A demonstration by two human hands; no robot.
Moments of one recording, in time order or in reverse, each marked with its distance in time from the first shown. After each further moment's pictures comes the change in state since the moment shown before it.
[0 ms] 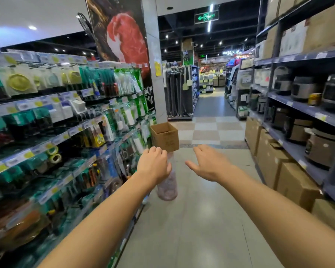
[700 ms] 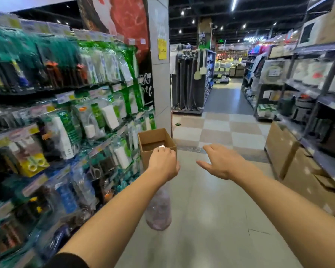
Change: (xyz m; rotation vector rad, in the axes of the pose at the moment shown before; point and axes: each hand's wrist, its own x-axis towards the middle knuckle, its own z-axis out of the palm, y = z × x) left_hand 0.533 -0.013 0.226 -0.001 -0.100 -0.057; right_hand 0.472 0.251 0.152 -0.054 -0.161 -0.061
